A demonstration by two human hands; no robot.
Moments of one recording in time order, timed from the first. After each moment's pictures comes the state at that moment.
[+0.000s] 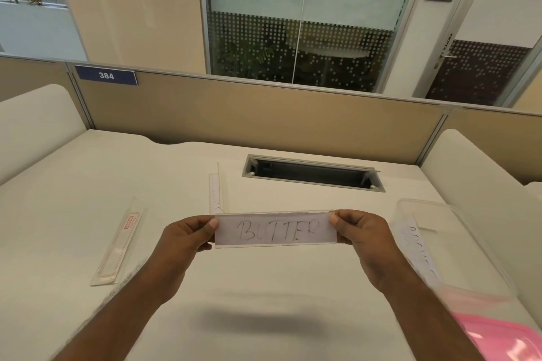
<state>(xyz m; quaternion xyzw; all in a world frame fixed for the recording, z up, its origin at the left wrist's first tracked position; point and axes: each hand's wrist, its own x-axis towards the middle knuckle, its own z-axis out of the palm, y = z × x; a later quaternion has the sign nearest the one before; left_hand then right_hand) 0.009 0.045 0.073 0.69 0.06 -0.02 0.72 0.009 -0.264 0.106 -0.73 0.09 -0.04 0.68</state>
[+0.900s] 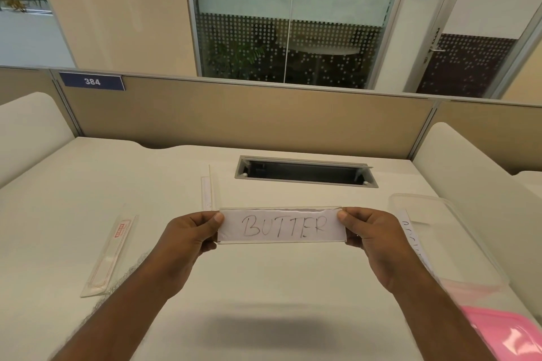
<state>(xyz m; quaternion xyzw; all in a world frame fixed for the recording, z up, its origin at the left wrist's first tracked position) 0.020 0.022 0.091 0.65 0.08 -0.06 0.75 0.000 -0.283 0.118 -0.72 0.13 -0.05 0.68</state>
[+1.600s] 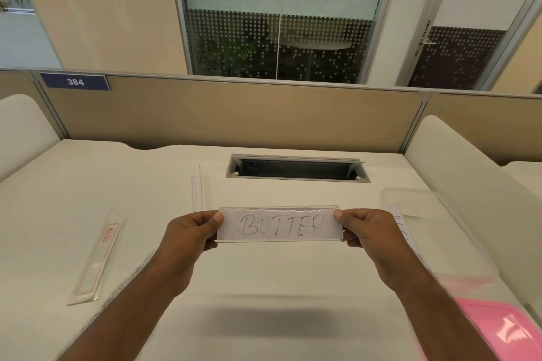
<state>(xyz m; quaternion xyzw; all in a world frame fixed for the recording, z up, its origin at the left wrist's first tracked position) 0.030 -0.002 0.086 0.67 0.10 -0.04 0.73 -0.001 -0.300 0.116 -0.76 0.15 -0.05 0.63</state>
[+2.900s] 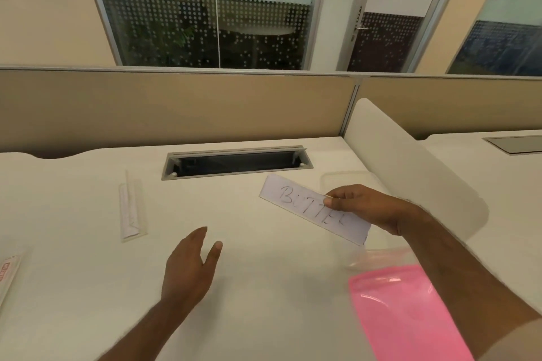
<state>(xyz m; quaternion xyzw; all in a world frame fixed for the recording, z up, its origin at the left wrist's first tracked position) 0.051 -0.095 -0.019 0.93 -0.05 0.04 0.35 0.017 -0.432 0.139 -0.85 0.08 0.17 0.49</state>
